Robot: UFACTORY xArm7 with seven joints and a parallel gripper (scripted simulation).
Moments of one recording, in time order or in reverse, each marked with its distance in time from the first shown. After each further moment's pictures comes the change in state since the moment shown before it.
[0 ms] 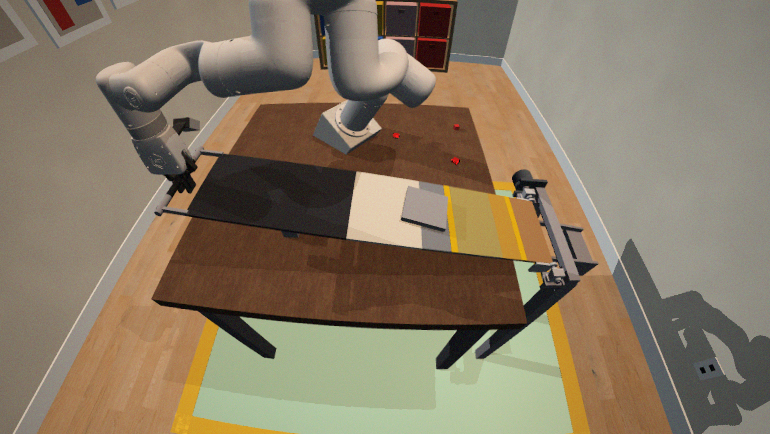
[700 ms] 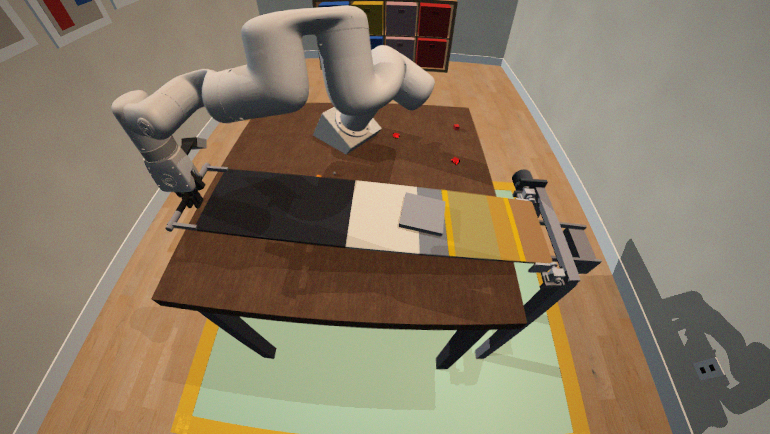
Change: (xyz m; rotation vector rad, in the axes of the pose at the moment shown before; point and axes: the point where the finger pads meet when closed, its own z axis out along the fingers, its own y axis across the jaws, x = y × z) arm 0.001 -0.007 0.056 0.000 0.005 0.000
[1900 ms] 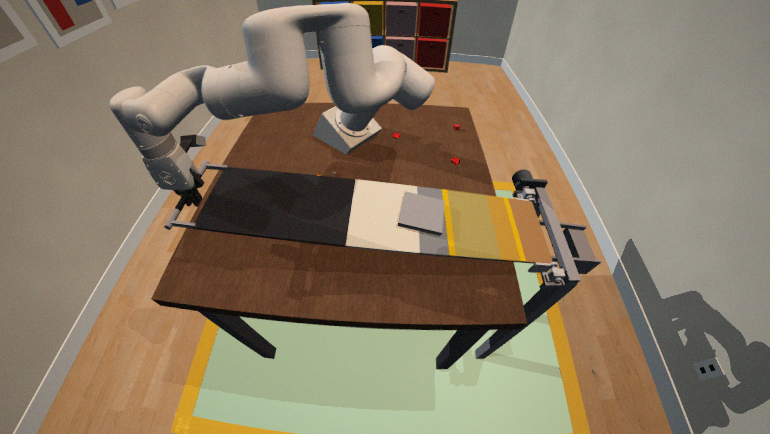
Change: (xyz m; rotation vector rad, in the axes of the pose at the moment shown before) arm 0.000 0.001 -0.007 0.001 0.000 0.000
